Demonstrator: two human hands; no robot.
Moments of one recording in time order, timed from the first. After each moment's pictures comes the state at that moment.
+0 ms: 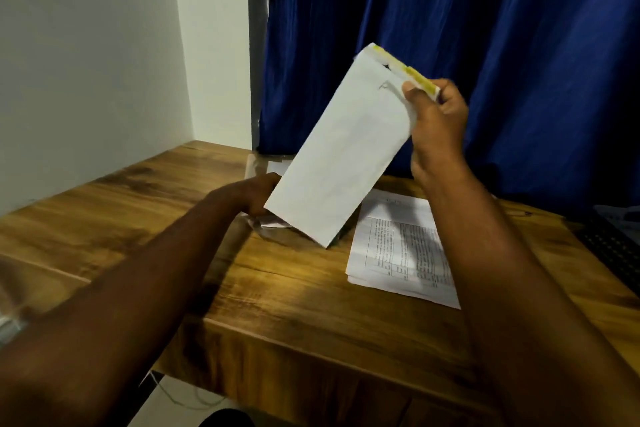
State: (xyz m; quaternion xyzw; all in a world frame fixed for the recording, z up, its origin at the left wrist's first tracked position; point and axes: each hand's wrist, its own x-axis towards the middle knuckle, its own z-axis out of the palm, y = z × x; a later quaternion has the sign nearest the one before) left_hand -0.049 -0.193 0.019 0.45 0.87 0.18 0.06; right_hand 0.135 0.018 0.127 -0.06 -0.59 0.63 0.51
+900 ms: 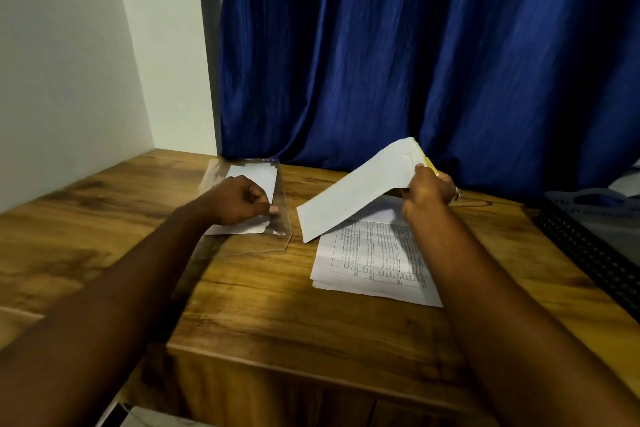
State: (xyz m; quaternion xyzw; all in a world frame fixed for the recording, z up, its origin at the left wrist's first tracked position) left_hand -0.045 -0.174 0.010 0.44 0.86 0.26 0.03; right_hand 0.135 0.109 0.039 -0.37 -0.41 0.68 0.48
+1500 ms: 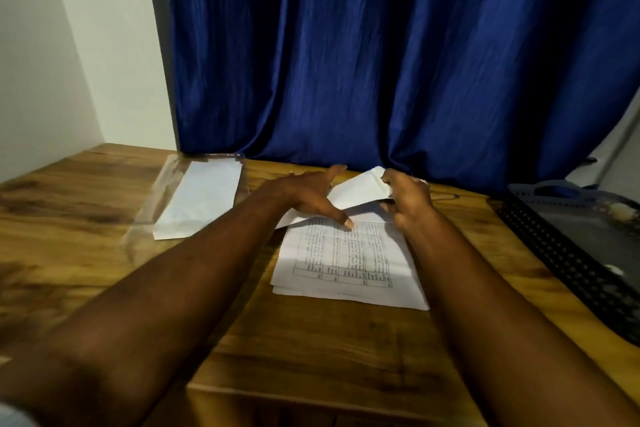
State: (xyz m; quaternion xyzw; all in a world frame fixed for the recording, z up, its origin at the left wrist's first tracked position) left_hand 0.012 0.010 0.029 0.50 0.85 0.13 0.14; right_hand 0.156 0.144 0.021 -0.33 -0.50 0.71 0.37
